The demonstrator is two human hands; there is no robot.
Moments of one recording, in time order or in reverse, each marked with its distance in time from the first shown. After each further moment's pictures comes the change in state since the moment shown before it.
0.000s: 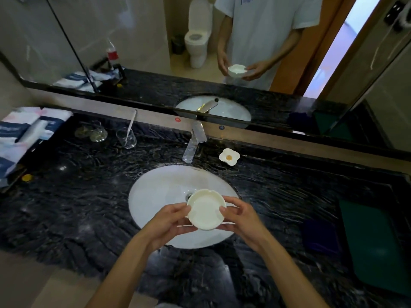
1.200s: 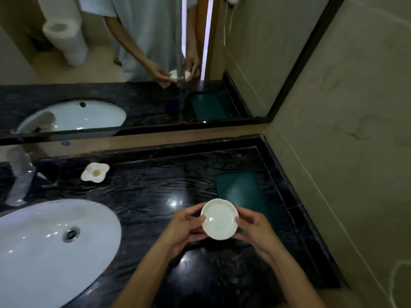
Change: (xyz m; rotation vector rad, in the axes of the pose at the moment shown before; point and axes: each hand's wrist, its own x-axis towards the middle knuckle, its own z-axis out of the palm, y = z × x) left_hand 0.134 -0.124 0.359 0.308 -0.309 -0.144; right_hand -0.154 -0.001 -0.343 0.075 0.565 -0.041
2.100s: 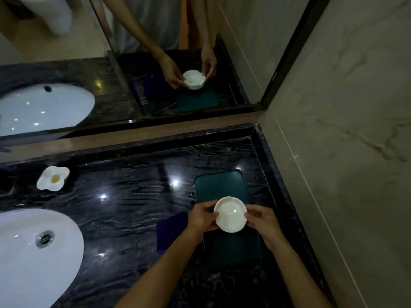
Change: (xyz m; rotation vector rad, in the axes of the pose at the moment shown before) left_hand 0.179 -0.030 0.101 0.161 0.245 -0.172; right_hand 0.148 0.038 -0.128 -0.116 0.210 0.158
